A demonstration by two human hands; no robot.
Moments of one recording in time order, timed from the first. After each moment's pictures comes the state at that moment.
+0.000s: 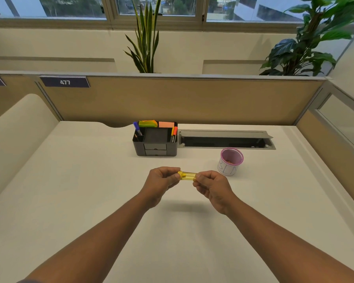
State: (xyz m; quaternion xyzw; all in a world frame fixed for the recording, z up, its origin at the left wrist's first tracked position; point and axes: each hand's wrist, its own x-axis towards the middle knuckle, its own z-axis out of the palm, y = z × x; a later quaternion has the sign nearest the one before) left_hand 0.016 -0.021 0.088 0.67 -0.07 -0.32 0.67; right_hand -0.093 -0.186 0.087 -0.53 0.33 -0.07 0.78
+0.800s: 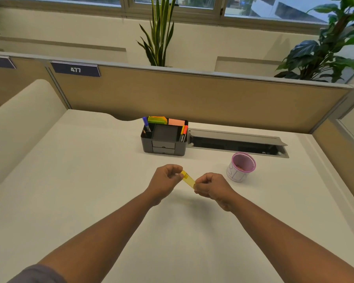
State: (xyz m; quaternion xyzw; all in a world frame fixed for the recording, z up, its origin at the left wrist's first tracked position) left_hand 0.041 -0.022 0.063 0.75 -0.13 -0.25 0.60; right_hand -0.052 -0.196 0.076 -0.70 0.32 0.09 0.64
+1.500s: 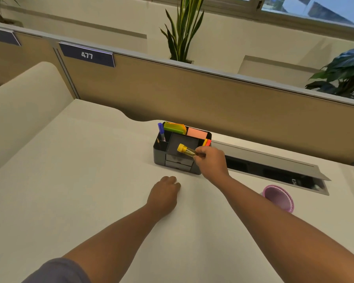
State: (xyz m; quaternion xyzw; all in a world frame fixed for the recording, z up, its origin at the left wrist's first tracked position) left_hand 0.143 -0.025 -0.037 0.93 -0.33 -0.06 0.14; right_hand 0.141 -0.197 0.072 -0.92 0.18 -0.09 0.34
